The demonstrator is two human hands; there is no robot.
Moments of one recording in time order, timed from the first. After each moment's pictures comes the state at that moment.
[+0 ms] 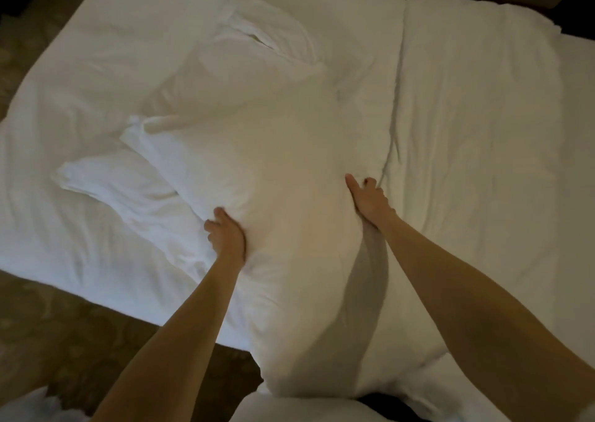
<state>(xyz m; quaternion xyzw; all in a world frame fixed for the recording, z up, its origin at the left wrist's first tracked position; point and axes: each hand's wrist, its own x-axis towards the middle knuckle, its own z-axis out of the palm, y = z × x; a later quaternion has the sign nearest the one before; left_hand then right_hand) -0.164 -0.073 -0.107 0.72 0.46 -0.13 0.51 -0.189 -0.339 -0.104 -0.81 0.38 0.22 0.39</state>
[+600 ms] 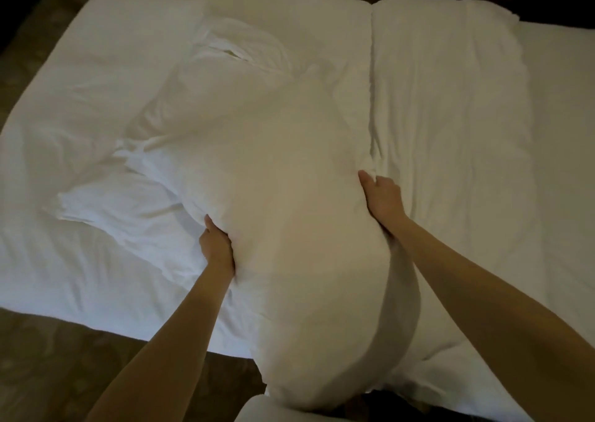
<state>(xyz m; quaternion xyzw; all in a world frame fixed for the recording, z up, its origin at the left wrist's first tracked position) -0.170 -0.067 -0.093 0.74 0.38 -0.12 0.54 -0.225 -0.363 -0.085 -0.80 0.39 0.04 0.46</state>
